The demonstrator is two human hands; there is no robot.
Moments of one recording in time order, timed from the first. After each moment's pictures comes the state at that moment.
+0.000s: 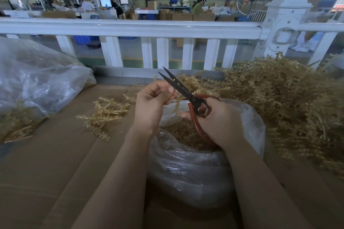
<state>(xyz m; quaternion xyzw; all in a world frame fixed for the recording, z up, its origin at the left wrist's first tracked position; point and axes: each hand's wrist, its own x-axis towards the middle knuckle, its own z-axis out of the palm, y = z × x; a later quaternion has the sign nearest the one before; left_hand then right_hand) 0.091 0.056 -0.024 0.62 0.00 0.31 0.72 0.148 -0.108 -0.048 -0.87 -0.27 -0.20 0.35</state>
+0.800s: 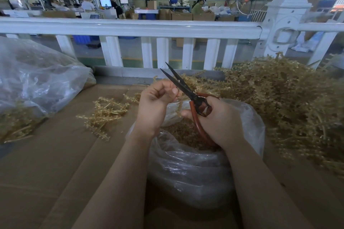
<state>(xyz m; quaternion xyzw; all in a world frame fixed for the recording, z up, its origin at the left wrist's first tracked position) 0.094 0.056 -0.026 0.65 -0.06 0.30 0.69 0.145 -0.107 -0.048 -0.85 -0.28 -0.20 0.40</state>
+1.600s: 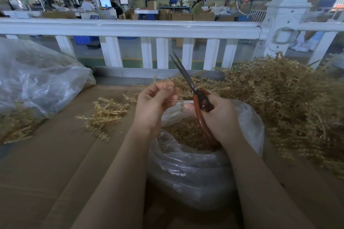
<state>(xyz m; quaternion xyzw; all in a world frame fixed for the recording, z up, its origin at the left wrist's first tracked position) 0.093 0.059 -0.024 0.56 0.01 0.25 0.79 0.147 -0.104 -0.043 -0.80 -0.23 -0.08 0.55</state>
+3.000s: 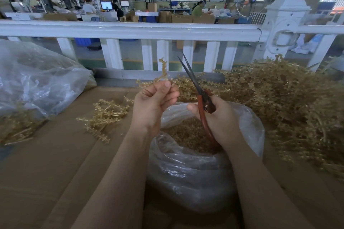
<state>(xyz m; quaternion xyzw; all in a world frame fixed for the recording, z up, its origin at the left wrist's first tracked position) 0.088 0.058 -0.016 0.52 0.02 0.25 0.82 0.150 -0.104 -0.047 -0.80 -0.22 -0.07 0.56</state>
